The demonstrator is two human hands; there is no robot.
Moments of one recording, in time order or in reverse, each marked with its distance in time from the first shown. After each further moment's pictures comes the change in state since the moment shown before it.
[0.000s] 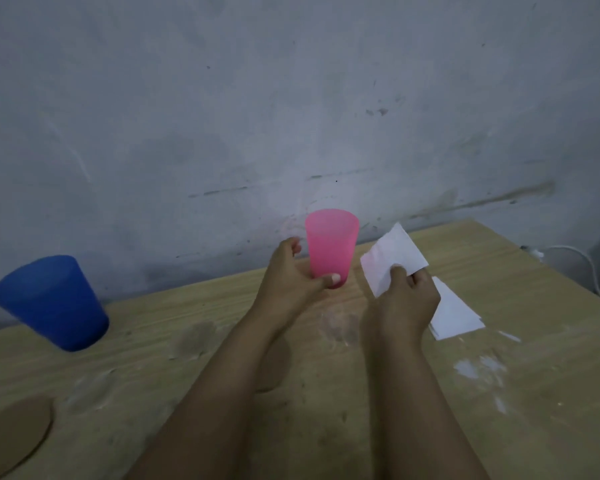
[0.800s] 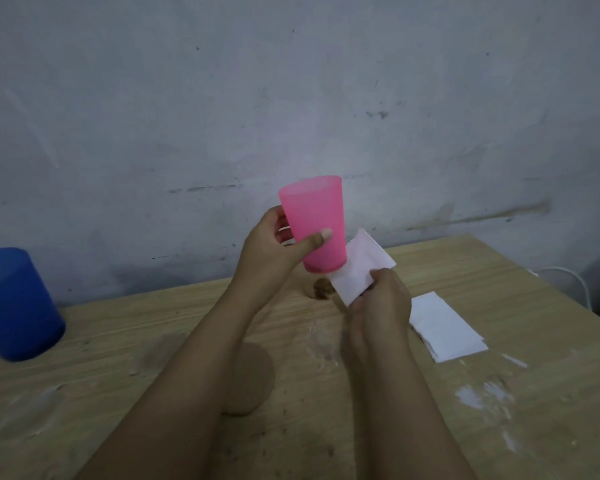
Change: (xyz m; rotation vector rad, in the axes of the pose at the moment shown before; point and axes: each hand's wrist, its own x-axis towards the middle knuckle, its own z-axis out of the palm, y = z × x) left_hand 0.022 0.029 -0.013 -0.276 0.048 0.172; right_hand 0.005 0.001 0.024 0.231 -0.122 0.441
